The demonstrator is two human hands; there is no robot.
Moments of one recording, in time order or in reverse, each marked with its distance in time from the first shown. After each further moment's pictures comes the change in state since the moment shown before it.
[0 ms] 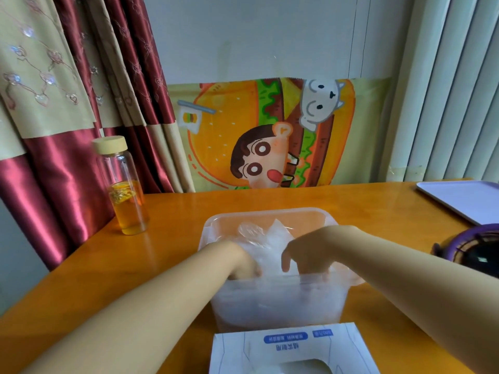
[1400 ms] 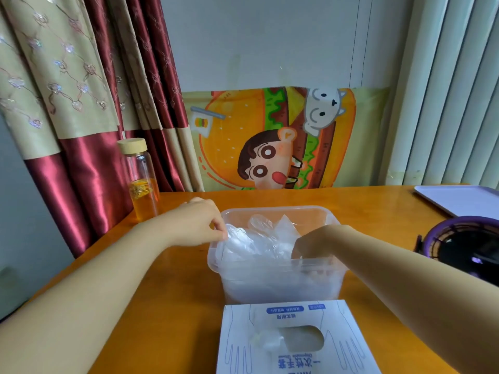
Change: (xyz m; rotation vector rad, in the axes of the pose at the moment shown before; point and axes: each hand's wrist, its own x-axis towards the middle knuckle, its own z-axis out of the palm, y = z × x) left_hand -0.073 -0.075 0.012 -0.332 0.652 0.132; right_hand -0.009 -0.003 0.015 0.209 0.001 0.119
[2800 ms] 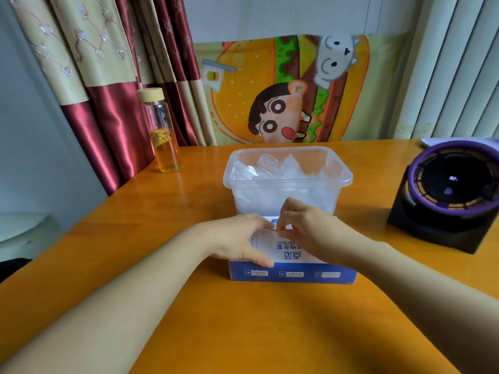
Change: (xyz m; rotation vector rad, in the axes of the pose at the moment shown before) left_hand -0.094 0.065 0.087 -0.238 -0.338 0.075; right_hand -0.092 -0.036 0.118 0.126 0.755 -0.507
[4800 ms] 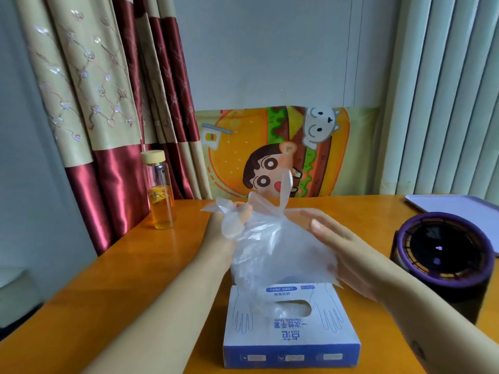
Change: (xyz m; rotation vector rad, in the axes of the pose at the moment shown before) left_hand 0.044 0.012 -0.063 -1.264 0.855 -0.148; right_hand 0.000 0.011 -0.069 1.135 0.142 0.325
